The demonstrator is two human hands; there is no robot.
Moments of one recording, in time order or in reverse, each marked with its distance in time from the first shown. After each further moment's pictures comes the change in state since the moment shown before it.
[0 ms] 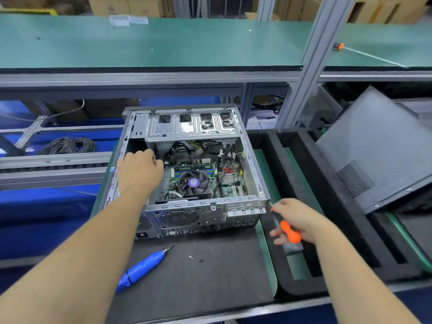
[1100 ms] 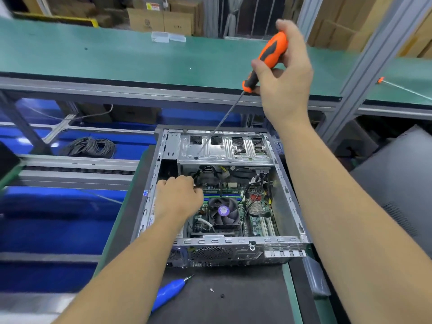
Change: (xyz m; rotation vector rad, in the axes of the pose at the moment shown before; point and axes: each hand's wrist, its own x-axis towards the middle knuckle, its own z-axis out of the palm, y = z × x) left_hand 0.007 0.005 0.013 -0.099 -0.150 -0.020; right_hand -0.066 -0.306 0.085 0.104 0.528 -1.461
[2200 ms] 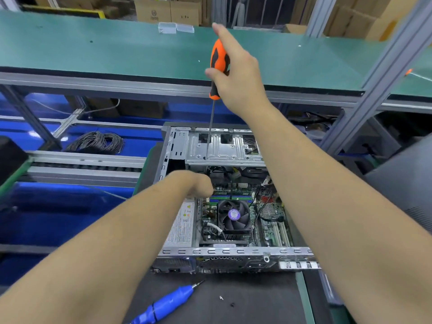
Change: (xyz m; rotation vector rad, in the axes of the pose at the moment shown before) left_hand 0.081 0.007 -0.003 0.084 -0.950 0.123; right_hand 0.014 0.020 0.089 -0.188 -0.385 -0.024
